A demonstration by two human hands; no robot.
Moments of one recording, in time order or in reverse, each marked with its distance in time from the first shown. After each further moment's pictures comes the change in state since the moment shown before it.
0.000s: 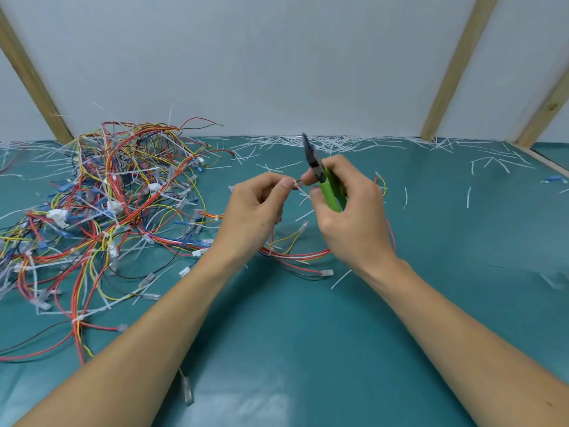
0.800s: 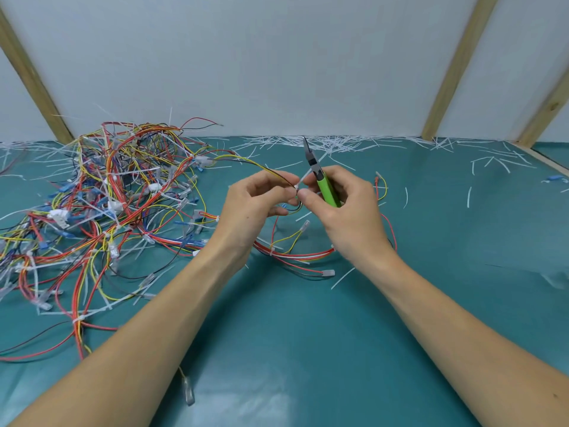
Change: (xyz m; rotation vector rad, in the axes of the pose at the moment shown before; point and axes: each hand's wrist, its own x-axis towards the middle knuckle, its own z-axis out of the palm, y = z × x) left_hand 0.003 -0.001 -0.006 -0.336 -0.062 -0.175; right_hand 0.003 0.010 0.004 0.162 -0.037 0.240
